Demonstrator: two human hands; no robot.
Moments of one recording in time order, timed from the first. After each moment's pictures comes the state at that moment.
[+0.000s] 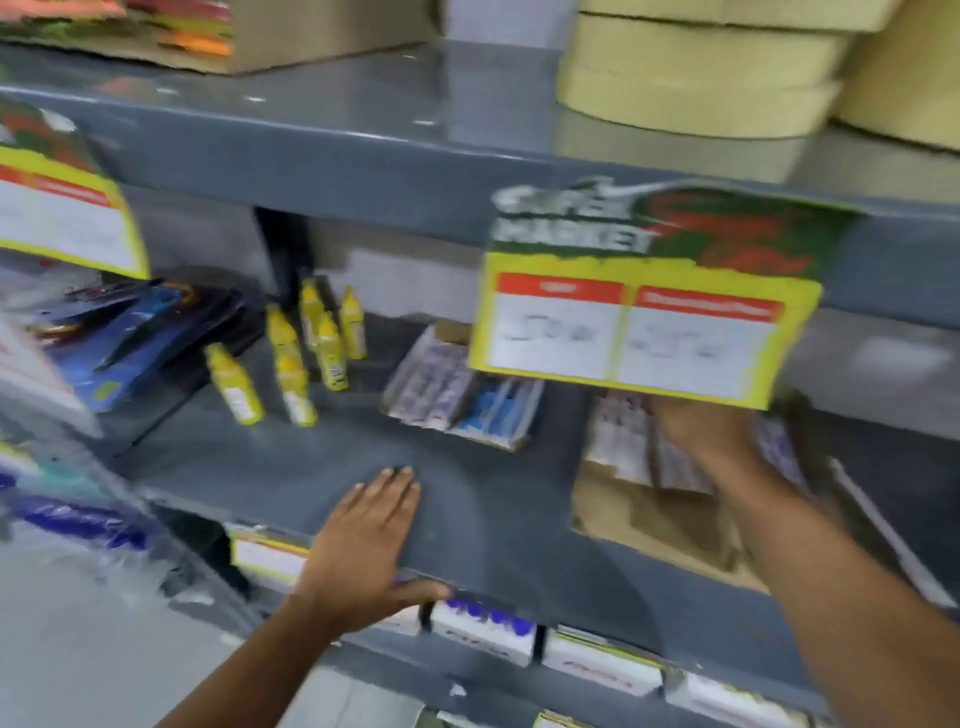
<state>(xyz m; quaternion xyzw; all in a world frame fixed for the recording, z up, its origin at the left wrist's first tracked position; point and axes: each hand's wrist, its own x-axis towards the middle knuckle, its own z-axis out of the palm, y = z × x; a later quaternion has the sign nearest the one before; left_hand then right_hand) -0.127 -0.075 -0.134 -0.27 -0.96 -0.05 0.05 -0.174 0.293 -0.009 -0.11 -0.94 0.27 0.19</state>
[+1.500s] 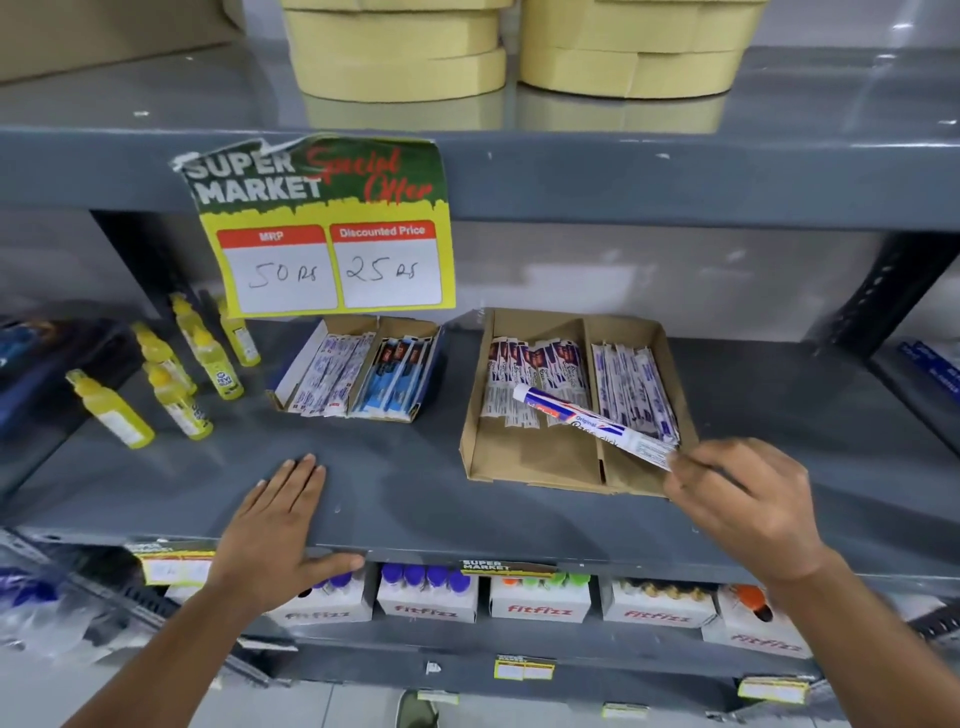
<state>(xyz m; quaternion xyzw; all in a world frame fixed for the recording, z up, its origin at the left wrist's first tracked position) -0.123 -0.070 -0.127 -0.21 -0.98 0.02 0.01 -0.007 0.390 -0.044 0.26 -0.82 0.01 0.52</state>
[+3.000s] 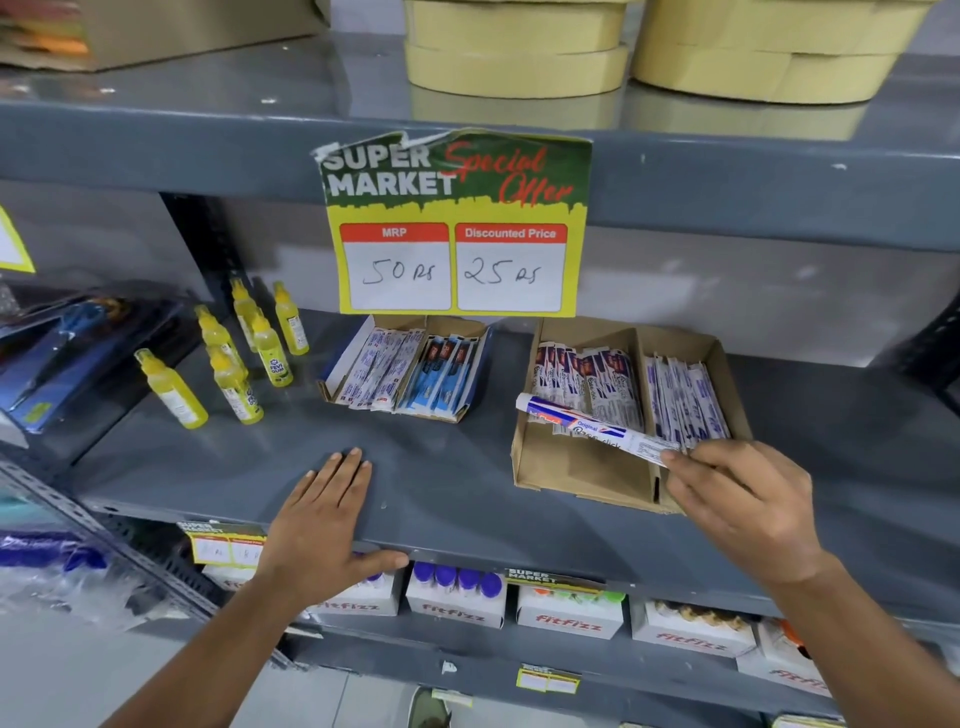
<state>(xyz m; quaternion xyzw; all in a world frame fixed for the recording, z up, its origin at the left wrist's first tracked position) -0.119 -0.069 -0.126 -0.21 -0.98 0.03 0.02 -0.047 0.356 -0.054 0.26 -0.81 -0.01 0.53</state>
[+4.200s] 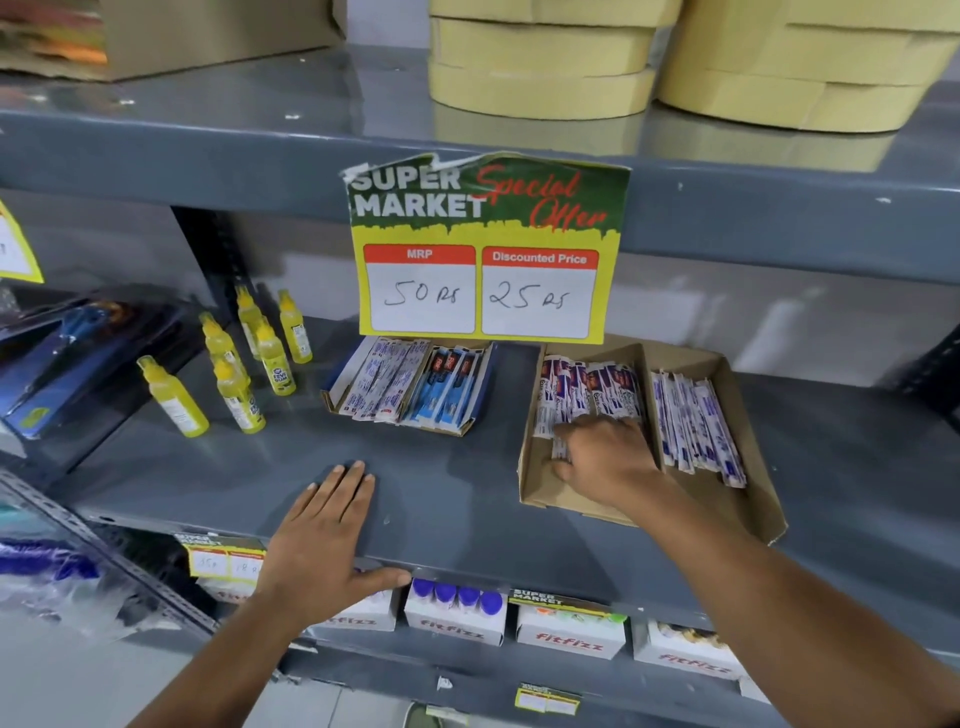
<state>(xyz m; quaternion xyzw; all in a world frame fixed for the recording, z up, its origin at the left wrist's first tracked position) -0.120 -0.070 -0.130 -0.21 -0.98 0.04 0.03 -0.149 0.270 -0.057 0.04 -1.00 -0.03 -0.04</state>
